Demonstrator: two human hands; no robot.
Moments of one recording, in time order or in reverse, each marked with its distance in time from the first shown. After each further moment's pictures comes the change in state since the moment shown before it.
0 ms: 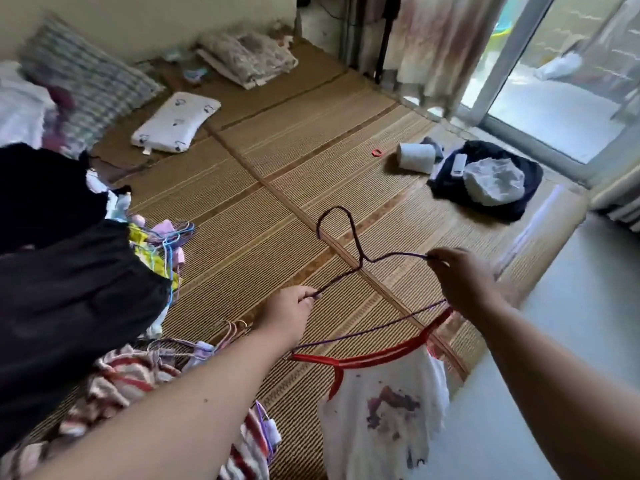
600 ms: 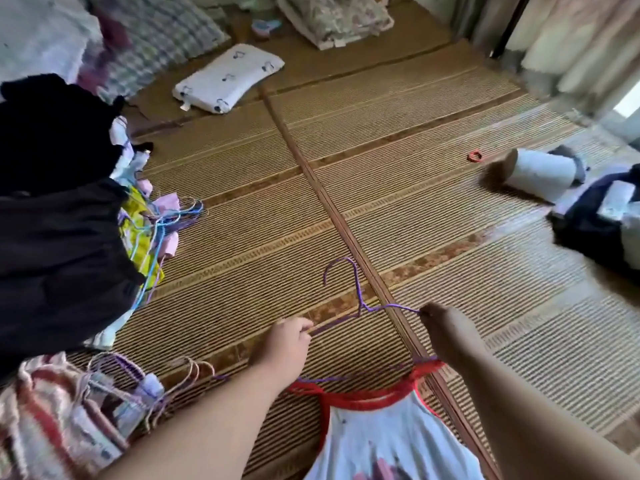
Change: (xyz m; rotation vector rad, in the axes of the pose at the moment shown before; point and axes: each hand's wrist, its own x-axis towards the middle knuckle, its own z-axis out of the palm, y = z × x) left_hand 0.215 -0.120 0.119 0.140 0.139 -0.297; right_hand 0.186 0.081 0.254 -0.078 -0.450 -0.040
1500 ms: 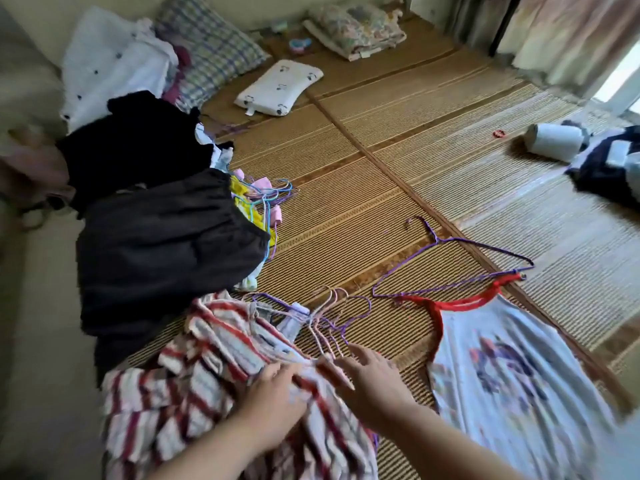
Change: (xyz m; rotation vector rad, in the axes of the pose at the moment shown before) left_hand -0.216 -0.280 -0.138 0.272 -0.236 0.163; right_hand -0.309 -0.258 0.195 -0.166 -0.237 -0.366
